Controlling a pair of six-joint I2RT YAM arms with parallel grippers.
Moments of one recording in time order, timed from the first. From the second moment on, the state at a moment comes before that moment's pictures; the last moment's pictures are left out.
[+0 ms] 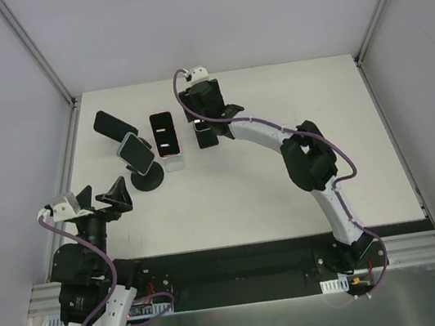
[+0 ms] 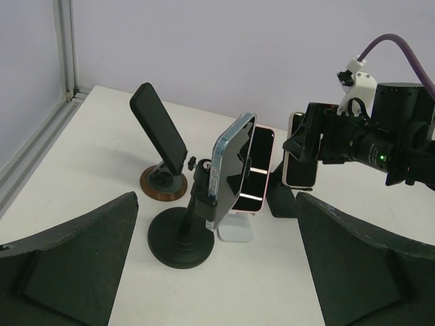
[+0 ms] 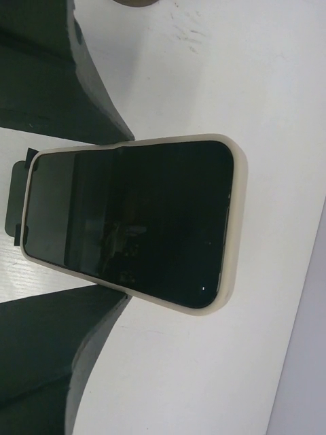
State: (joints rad) left arm -0.24 0.01 0.55 -0.38 -0.23 -0.26; right arm 0.73 2.25 1.88 -0.06 0.41 0.16
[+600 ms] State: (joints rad) left arm -0.24 0.01 0.55 -0.38 -0.23 -0.26; right arm 0.74 2.16 1.78 -0.05 0.38 0.14
